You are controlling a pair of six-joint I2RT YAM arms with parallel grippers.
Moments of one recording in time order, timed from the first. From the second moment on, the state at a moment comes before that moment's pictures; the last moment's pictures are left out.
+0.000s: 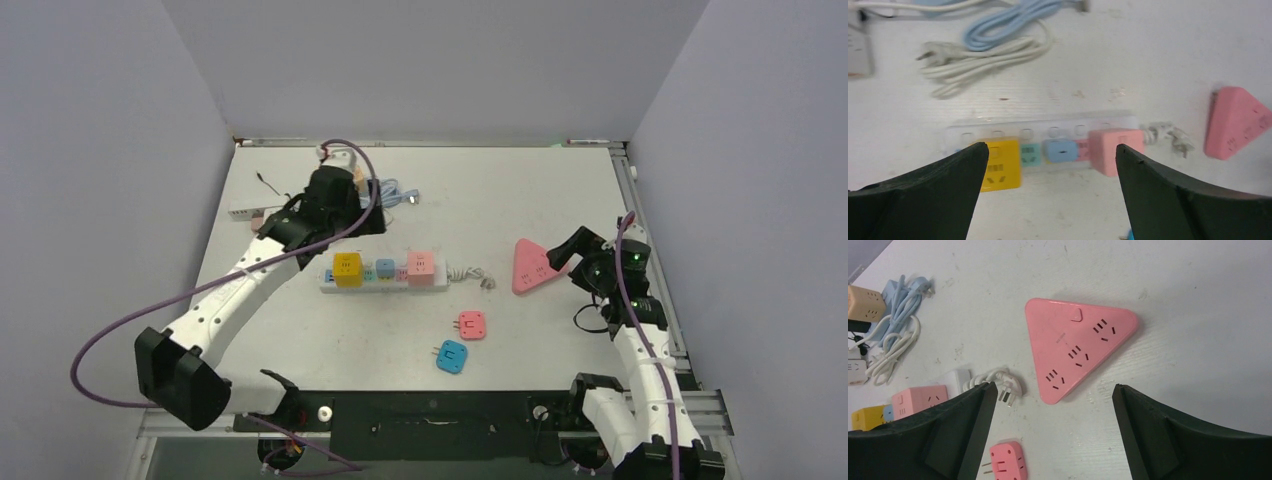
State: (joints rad) left arm -0.58 1.36 1.26 -0.58 -0.22 -0.50; right arm -0.14 0.81 0.58 -0.36 -0.22 0.49
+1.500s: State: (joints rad) left arm -0.35 1.53 1.08 -0.63 -0.08 -0.28; right arm 0.99 1.34 0.92 -0.37 0.54 0.81
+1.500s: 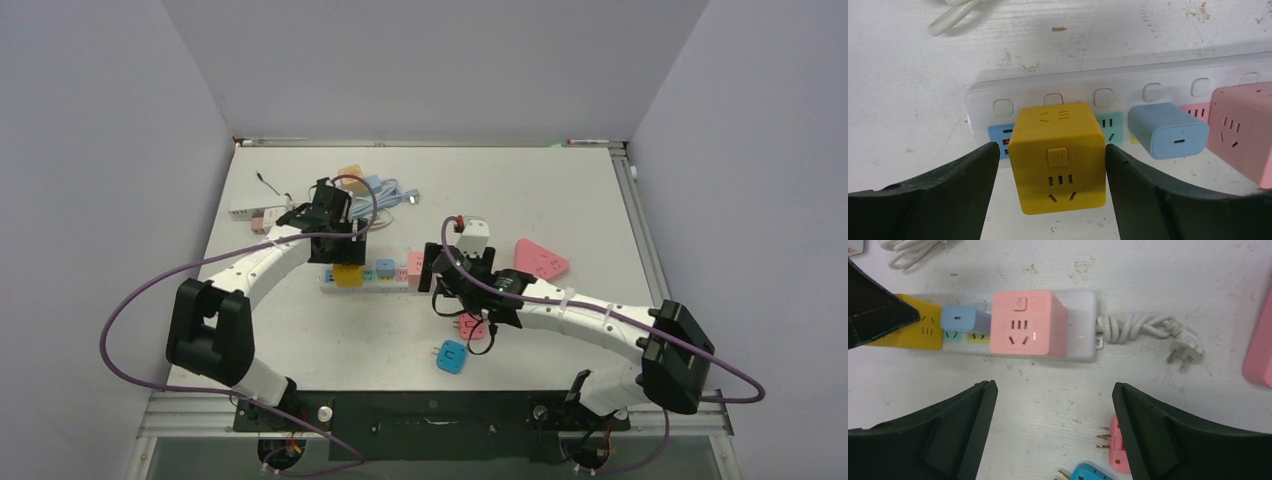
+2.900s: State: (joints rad) left arm -0.39 1.55 1.08 -0.62 -0.10 -0.28; right arm 1.06 1.84 1.28 -0.41 0.74 0.74
